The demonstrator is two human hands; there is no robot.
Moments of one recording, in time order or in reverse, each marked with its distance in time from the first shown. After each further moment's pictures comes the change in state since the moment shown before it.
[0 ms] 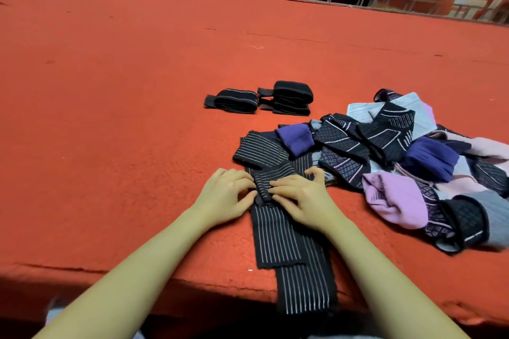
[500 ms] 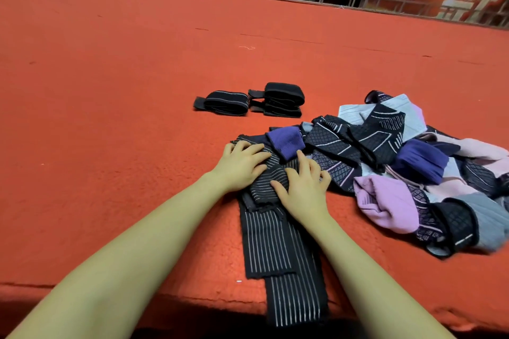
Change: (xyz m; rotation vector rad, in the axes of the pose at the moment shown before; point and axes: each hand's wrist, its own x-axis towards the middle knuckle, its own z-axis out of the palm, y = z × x) left_hand 0.088 0.003 0.011 0.191 -0.382 -0.173; right_hand 0.010 0.013 0.021 -0.371 0.055 0.540
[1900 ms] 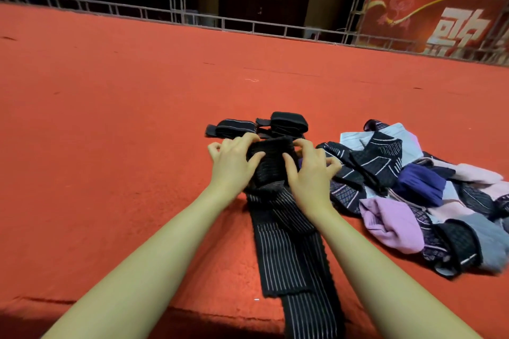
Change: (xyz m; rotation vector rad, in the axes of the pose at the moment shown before) left_hand -0.034 -0.004 -0.065 -0.302 0.676 -0.206; right_hand 0.053 -0.042 -0.060 0.402 0.338 0.052
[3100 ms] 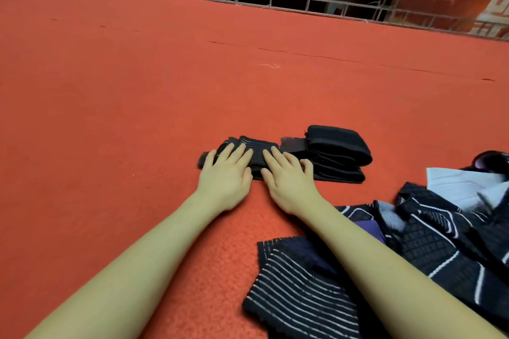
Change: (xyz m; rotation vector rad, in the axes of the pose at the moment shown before) left_hand 0.142 -0.174 0.164 0.375 -0.539 -0.038; right_hand 0.115 0.064 0.247 -0.316 -0.777 -0.187
